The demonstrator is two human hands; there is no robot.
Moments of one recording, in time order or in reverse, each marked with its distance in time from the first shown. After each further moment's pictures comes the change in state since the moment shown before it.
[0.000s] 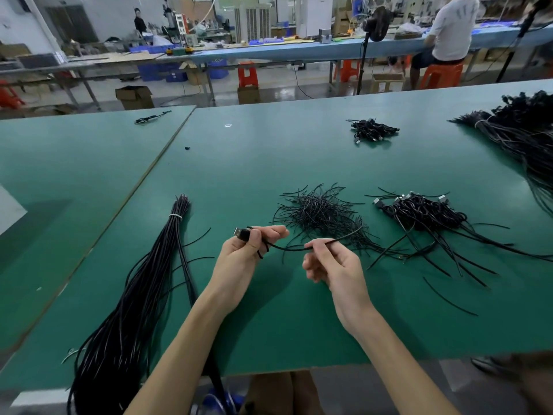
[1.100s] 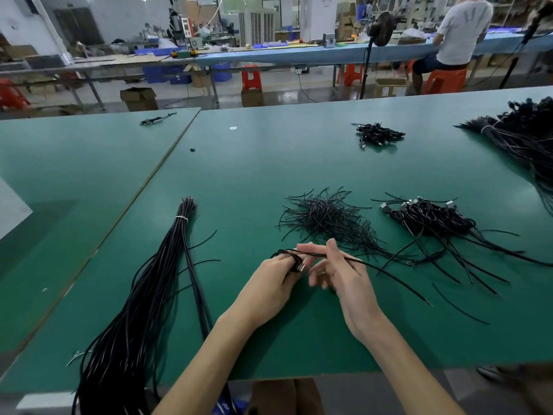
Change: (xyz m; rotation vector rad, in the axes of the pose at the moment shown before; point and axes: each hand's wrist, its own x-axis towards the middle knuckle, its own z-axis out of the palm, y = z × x) left_hand -0.009 -0.021 0.017 1.106 -0.217 0.129; right_hand -0.006 -0.008 0.003 -0.049 -0.118 -0.021
